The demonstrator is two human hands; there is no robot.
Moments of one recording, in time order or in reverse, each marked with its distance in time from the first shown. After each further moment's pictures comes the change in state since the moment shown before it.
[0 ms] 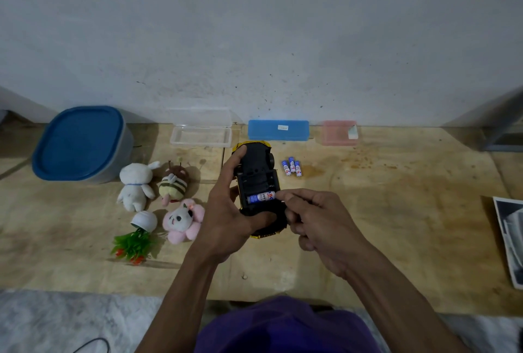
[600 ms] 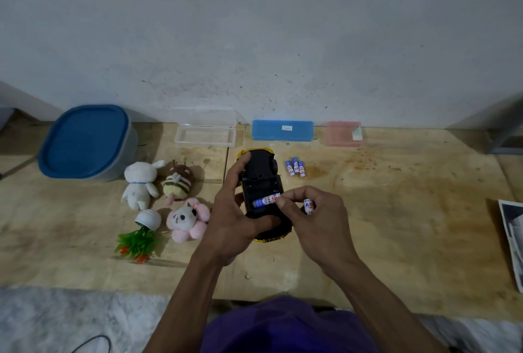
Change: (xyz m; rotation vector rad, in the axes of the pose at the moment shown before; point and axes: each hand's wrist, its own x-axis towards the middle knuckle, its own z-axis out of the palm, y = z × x) left_hand -0.004 -0.007 0.001 -0.096 0.008 -0.076; right_hand 0.013 0.026 0.008 -0.337 0.263 -0.417
